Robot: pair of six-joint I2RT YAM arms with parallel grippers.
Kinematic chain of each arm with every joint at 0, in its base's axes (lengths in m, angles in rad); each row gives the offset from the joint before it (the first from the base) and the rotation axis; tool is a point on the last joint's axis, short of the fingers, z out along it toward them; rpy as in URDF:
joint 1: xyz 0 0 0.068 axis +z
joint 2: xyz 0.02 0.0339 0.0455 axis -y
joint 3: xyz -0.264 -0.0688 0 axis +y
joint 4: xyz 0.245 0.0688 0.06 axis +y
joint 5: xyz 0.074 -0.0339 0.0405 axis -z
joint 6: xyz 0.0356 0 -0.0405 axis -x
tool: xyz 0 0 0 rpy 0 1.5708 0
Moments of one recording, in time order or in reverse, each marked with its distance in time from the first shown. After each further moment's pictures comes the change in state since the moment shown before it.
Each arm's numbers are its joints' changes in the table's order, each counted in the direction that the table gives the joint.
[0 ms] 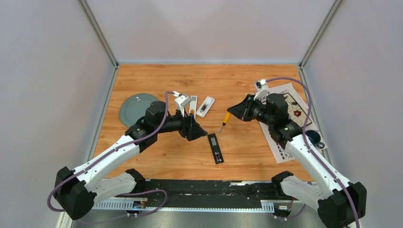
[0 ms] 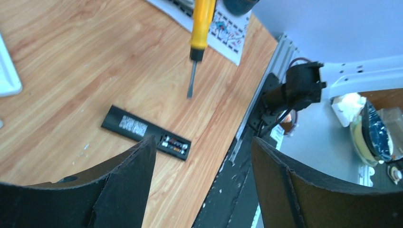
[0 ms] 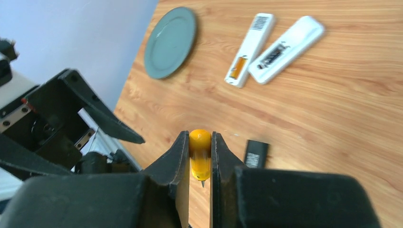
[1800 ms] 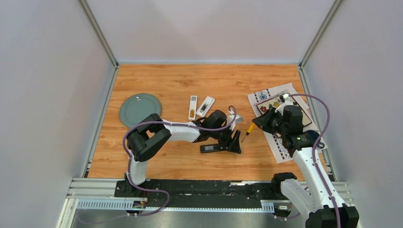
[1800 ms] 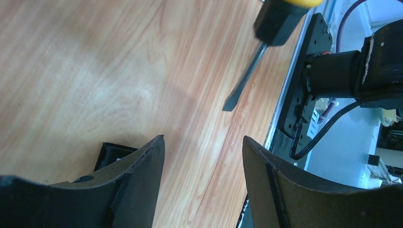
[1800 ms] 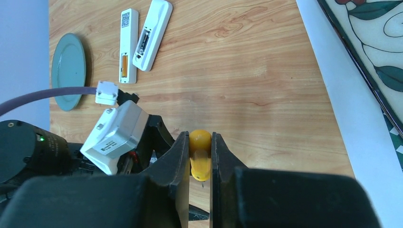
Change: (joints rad) left arm -0.302 -0.937 -0.322 -0.235 0.016 0.023; right arm -0.350 0.176 0.174 0.275 0.099 0.063
